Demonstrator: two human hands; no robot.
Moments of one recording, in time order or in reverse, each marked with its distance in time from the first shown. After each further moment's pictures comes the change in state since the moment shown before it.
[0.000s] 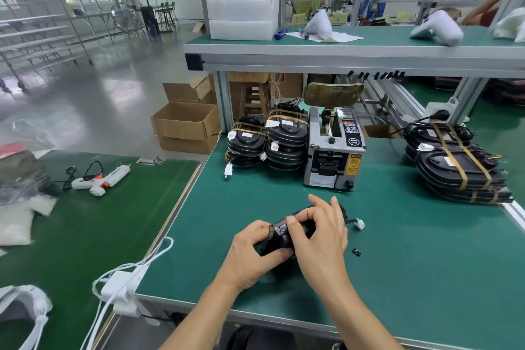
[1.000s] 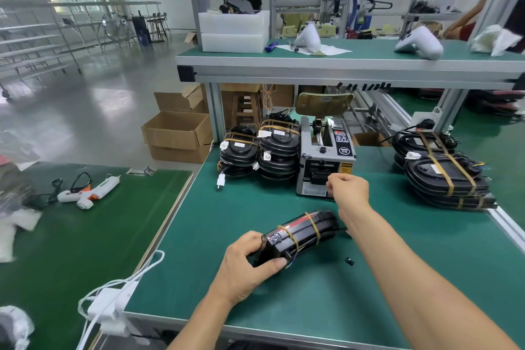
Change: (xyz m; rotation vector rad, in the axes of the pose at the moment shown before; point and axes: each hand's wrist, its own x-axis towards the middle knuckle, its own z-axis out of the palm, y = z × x) left_hand -0.001 0.001 -0.002 -0.035 -0.010 0.003; right_hand 0.164 0.033 -0.030 0.308 0.213 0.476
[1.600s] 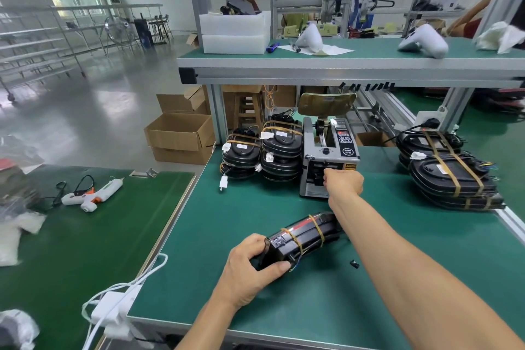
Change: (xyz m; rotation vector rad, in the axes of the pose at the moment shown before) left_hand 0.000 0.001 0.000 0.031 0.001 -0.008; right_hand 0.035 -0.005 0.039 0.039 0.158 0.111
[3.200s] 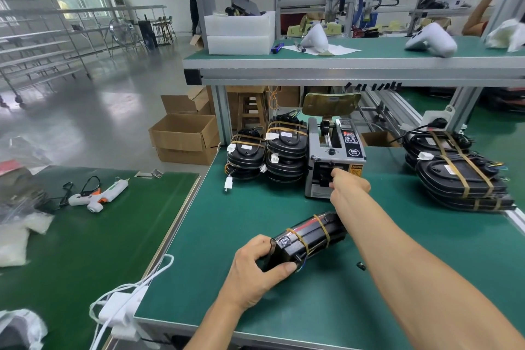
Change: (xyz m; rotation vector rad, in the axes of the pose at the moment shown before) left_hand 0.001 -0.003 0.000 0.010 0.008 0.005; right_hand -0.017 -0.013 -0.005 0.314 -0.004 0.246
